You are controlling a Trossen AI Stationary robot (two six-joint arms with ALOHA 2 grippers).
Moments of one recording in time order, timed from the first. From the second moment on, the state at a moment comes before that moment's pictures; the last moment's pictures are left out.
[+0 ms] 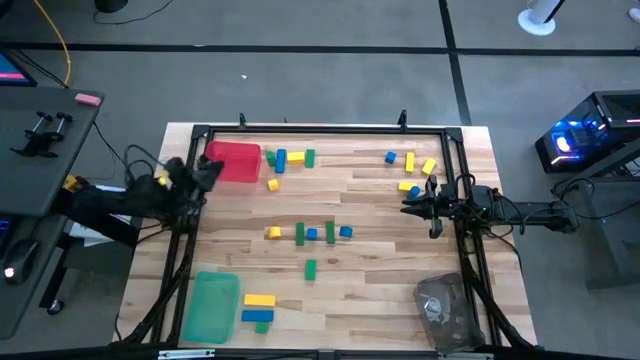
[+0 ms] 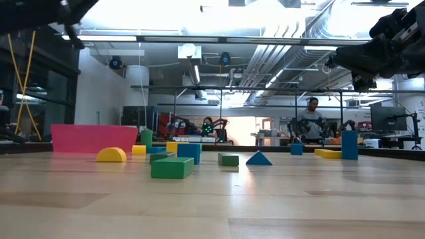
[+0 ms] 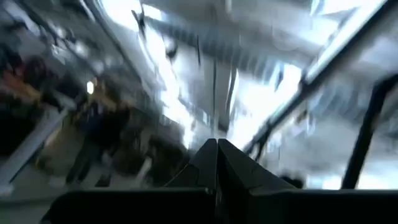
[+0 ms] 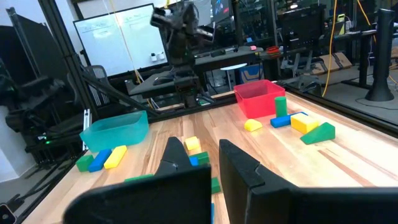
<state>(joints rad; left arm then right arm) -0.07 0.21 0.09 0.69 -0.41 -0.34 -0.01 0.01 0.01 0.03 0.07 0.20</state>
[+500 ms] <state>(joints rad) -0.02 1.06 0.68 0.56 -0.46 -0.19 -0.01 0.01 0.01 0.03 0.07 0.20</state>
